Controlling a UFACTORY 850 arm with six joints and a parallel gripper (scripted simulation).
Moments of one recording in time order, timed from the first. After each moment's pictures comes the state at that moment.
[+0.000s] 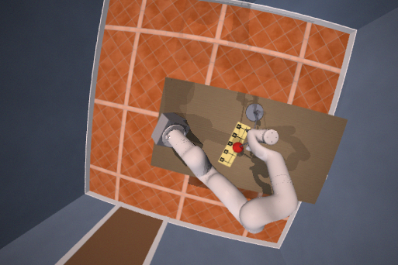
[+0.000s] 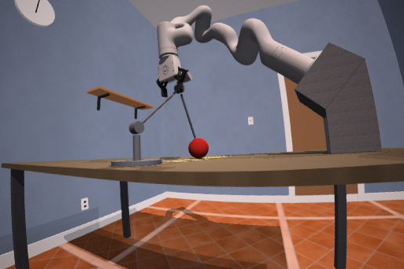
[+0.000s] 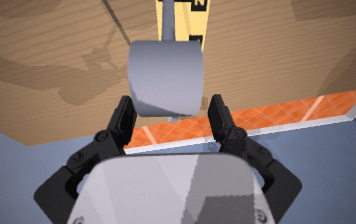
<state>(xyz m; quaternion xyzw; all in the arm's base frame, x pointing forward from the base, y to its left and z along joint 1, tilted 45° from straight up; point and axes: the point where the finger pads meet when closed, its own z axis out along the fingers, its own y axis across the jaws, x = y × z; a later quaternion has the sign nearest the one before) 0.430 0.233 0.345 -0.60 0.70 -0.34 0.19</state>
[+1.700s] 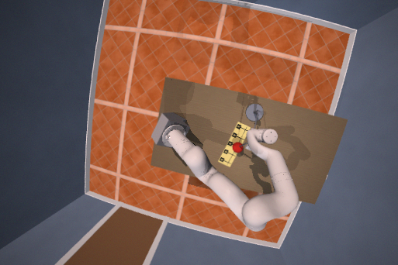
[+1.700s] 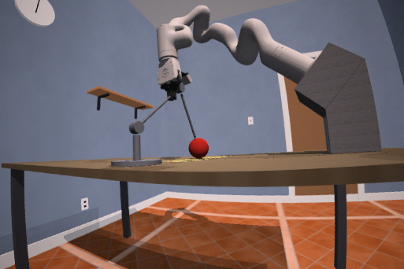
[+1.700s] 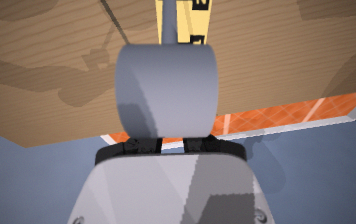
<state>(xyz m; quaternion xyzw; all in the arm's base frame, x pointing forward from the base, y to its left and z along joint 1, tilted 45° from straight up) 0.441 0.233 0.335 -0.60 0.70 -0.34 0.20</state>
